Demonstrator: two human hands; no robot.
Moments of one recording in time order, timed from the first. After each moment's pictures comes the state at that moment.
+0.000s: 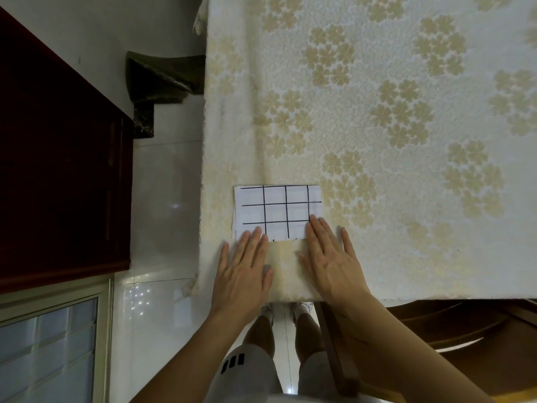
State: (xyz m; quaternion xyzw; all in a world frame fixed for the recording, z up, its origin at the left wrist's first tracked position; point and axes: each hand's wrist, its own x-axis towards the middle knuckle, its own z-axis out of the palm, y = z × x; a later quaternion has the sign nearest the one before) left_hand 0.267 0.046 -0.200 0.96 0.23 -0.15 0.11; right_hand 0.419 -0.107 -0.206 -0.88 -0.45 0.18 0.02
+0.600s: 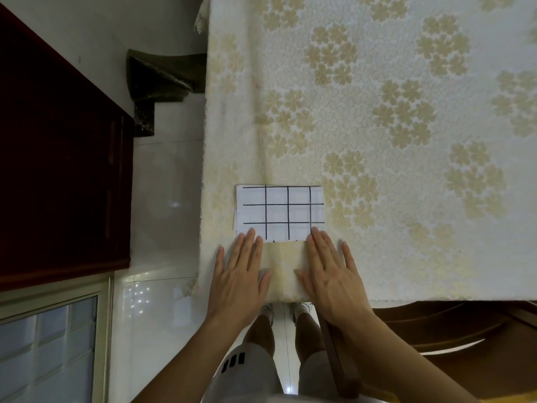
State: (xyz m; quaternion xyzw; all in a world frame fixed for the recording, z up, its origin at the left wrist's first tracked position) left_hand 0.259 0.047 -0.201 0.95 0.24 -0.16 0.12; right_hand 0.397 -0.123 -0.206 -0.87 -0.45 0.20 -0.03
